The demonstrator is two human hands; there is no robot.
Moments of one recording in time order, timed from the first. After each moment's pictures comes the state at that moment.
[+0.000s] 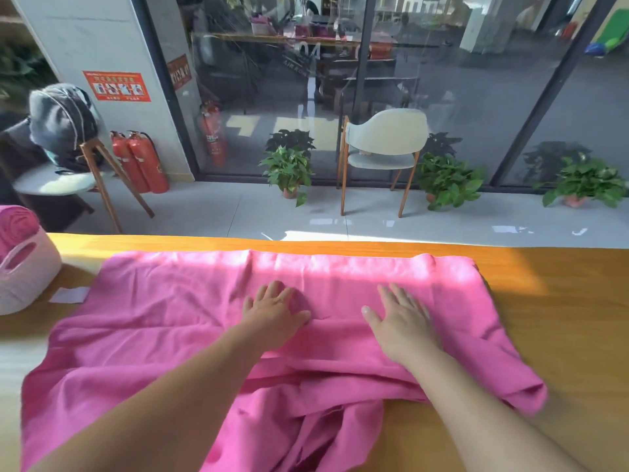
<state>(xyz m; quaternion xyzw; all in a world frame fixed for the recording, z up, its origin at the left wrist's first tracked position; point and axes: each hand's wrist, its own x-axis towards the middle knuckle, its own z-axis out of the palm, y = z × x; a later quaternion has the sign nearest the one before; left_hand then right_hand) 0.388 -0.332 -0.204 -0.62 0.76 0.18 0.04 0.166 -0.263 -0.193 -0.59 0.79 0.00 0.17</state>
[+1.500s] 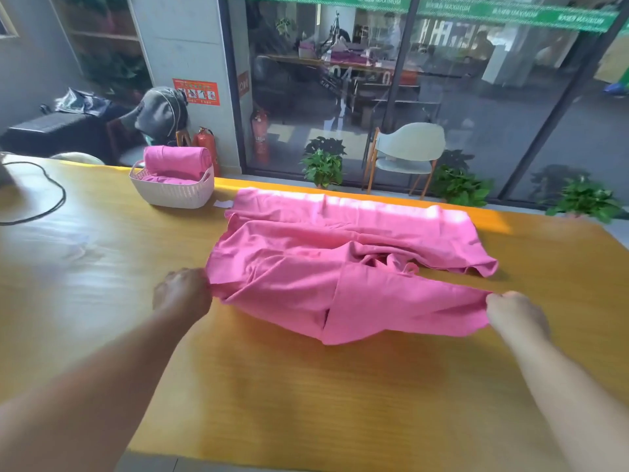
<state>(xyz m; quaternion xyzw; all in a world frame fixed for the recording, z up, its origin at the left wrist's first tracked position) 0.699 -0.017 -0.129 -0.79 0.61 0.07 -0.09 0.221 0.061 -0.086 -0.34 0.91 -0.16 0.16</state>
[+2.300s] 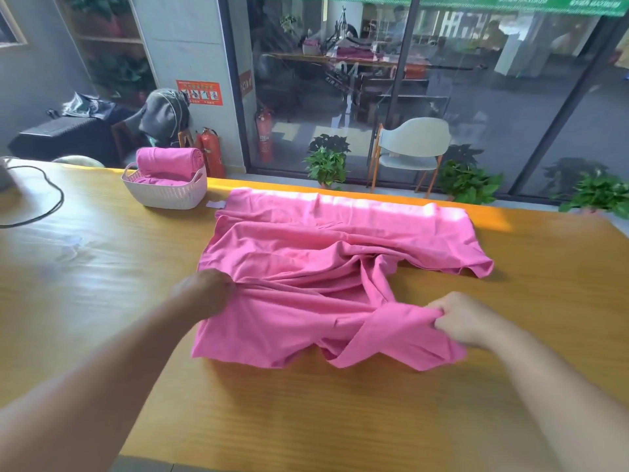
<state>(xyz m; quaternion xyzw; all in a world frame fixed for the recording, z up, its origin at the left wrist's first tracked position) 0.641 -0.026 -0.110 -0.69 0.71 0.12 0.05 0.226 0.048 -0.085 -0.63 0.74 0.04 0.23</state>
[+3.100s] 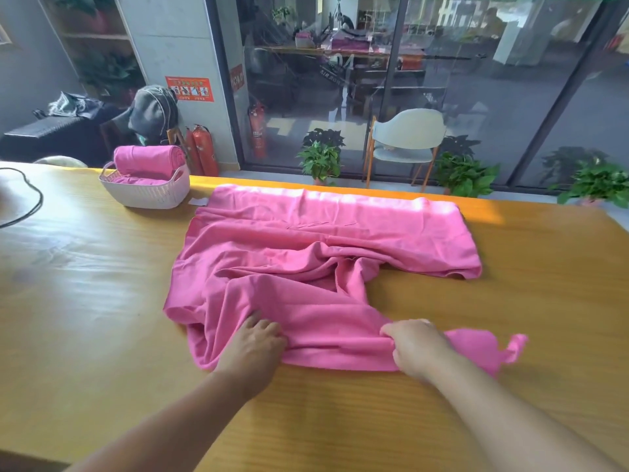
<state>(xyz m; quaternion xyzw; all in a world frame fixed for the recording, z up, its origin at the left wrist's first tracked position) 0.534 0.045 -0.167 -0.47 0.88 -0.03 0.05 0.247 0.055 -0.137 -0.70 0.68 0.16 0.18</state>
